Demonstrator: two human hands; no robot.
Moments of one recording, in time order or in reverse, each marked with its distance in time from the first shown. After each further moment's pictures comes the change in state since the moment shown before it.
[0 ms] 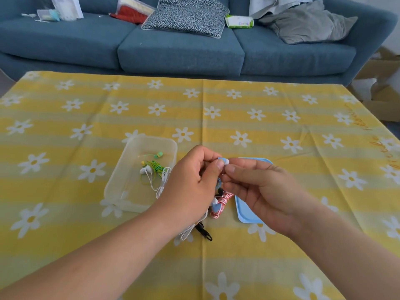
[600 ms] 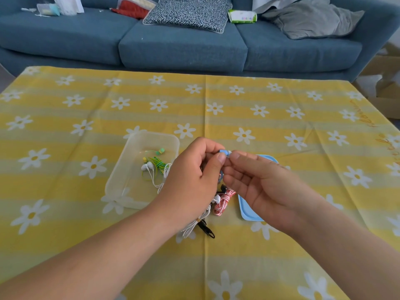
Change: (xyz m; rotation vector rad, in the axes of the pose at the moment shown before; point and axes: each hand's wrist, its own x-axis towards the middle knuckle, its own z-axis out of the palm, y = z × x) left_hand 0.000 -0.002 -0.004 -0.026 -0.004 0.079; right_hand 0.001 0.002 0.010 0.076 0.015 0.025
